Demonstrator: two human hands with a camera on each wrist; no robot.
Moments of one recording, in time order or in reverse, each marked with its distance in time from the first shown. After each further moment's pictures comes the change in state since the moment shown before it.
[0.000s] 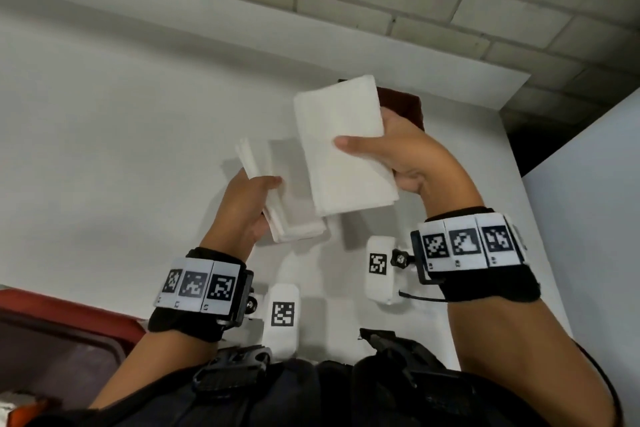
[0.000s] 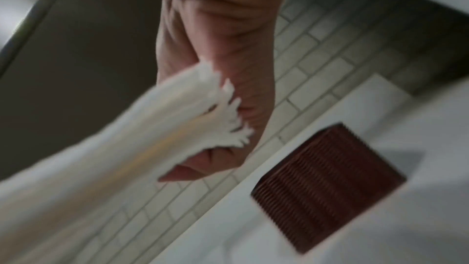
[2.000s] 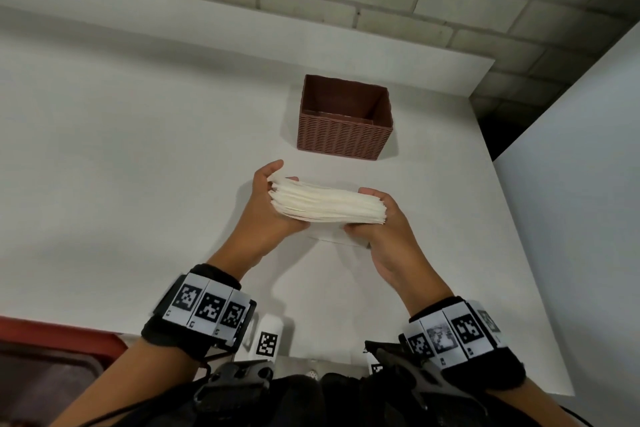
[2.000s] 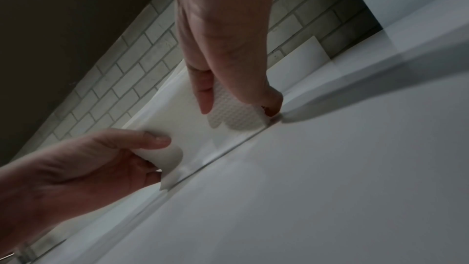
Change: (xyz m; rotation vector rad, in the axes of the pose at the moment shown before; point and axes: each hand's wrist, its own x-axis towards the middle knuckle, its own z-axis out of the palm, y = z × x) left_hand -0.008 -0.047 0.019 0.529 -0.278 0.263; right_hand -0.052 0.117 -0.002 0.323 0.277 -0.019
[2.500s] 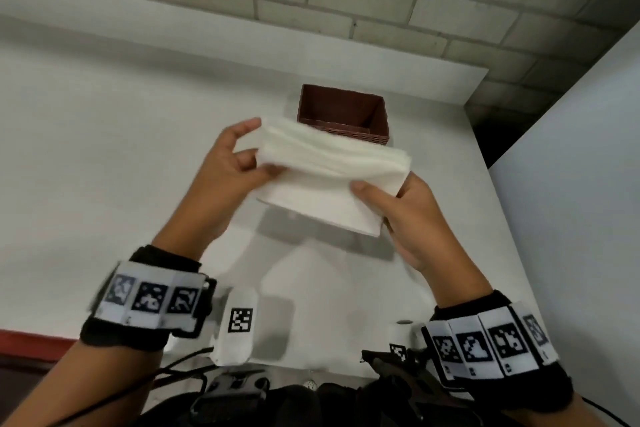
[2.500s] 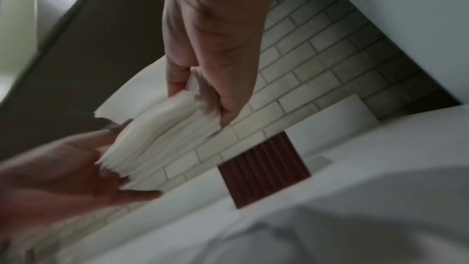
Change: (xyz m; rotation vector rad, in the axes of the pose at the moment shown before) left_hand 0.008 0.064 -0.033 -0.234 0.014 0.145; right_hand -0.023 -0.069 0.001 -0.016 -0.102 -0.208
